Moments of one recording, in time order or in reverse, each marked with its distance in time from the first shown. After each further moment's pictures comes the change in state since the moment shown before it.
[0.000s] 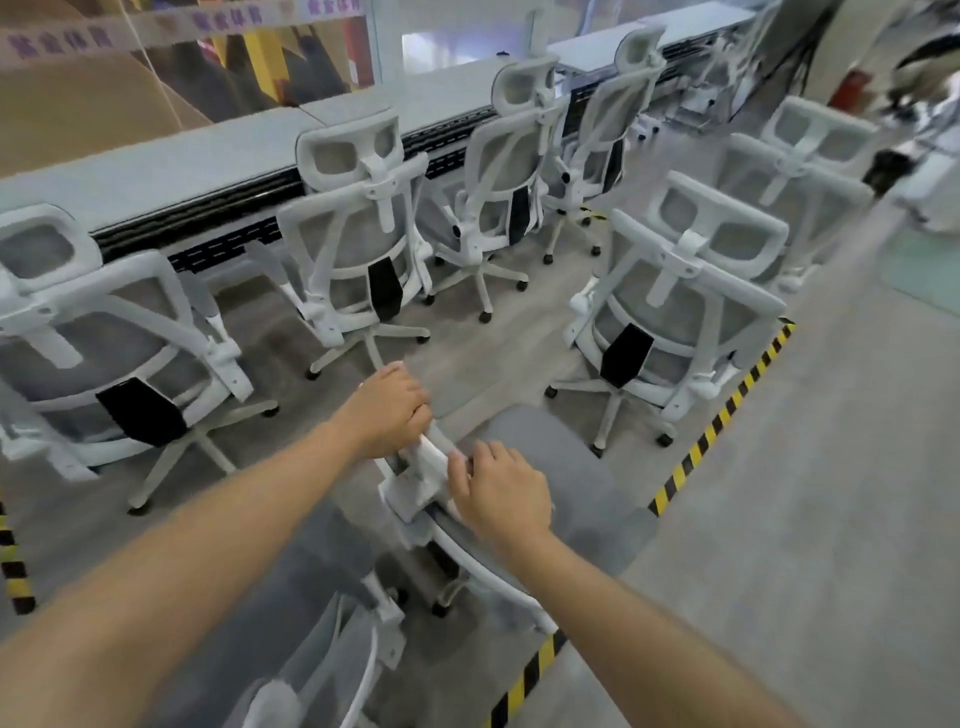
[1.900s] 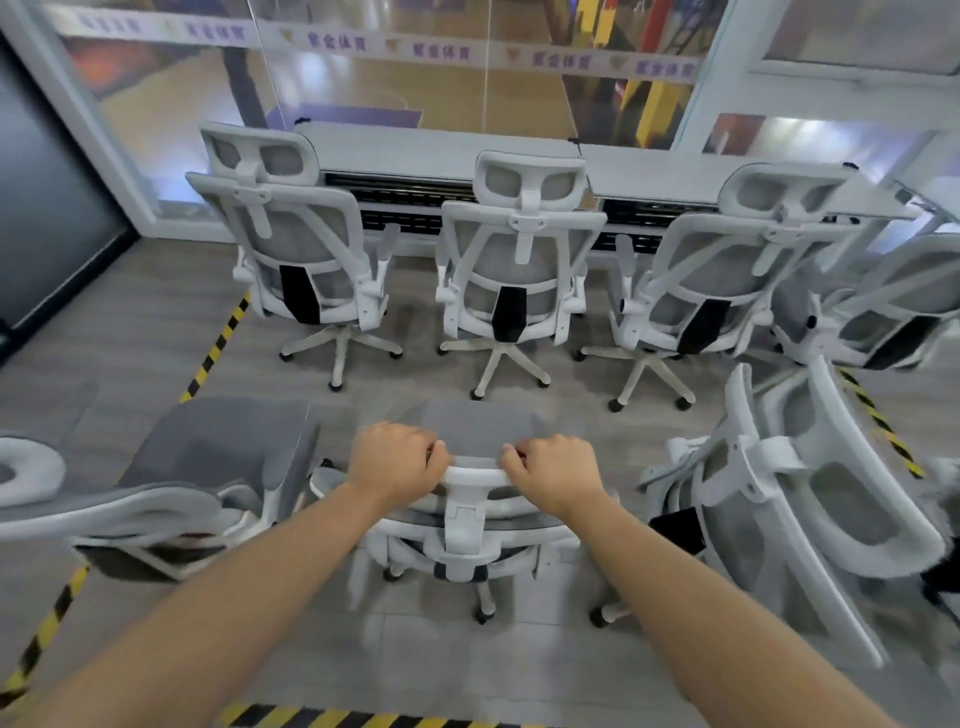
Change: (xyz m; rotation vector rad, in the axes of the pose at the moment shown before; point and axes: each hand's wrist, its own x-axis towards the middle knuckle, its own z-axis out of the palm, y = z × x) left_hand 0.228 0.236 0.053 0.212 0.252 -1.087; right_hand 0.297 0.333 0.016 0.097 -0.565 -0.866
